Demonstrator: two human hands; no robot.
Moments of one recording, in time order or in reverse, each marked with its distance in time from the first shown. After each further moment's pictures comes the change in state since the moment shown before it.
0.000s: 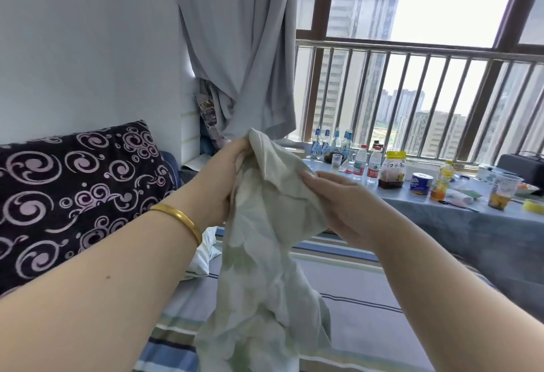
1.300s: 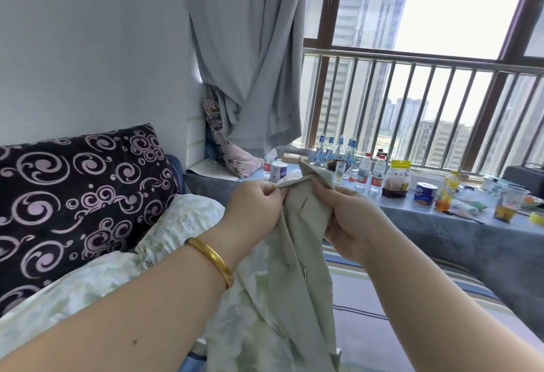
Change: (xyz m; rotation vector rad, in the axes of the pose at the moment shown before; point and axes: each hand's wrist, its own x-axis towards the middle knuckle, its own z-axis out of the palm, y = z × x) left_hand -0.003 -0.038 0.015 0.662 0.326 0.234; right_hand 0.014 0.012 0.011 0.262 0.301 0.037
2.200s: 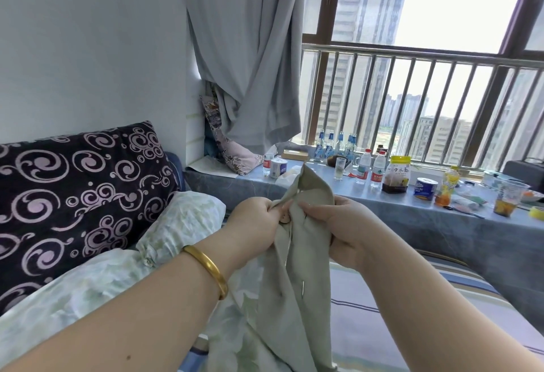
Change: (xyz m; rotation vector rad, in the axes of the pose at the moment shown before) left_hand -0.014 -0.016 0.001 0.172 -0.195 -0.100; right_hand -0.012 0.011 0.001 -0.083 0.007 0.143
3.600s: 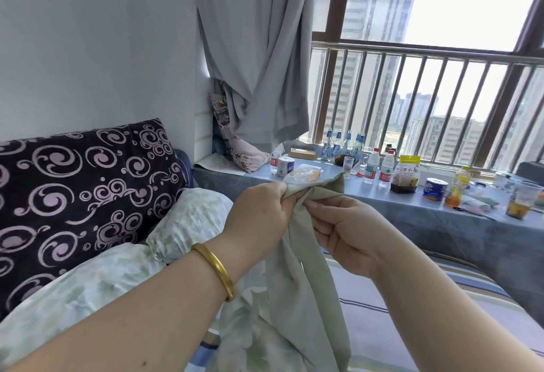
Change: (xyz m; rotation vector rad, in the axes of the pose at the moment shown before) left_hand -0.012 0.004 -0.010 0.339 0.263 0.402; right_hand -0.013 0.007 0.011 0.152 -0.215 -0.044
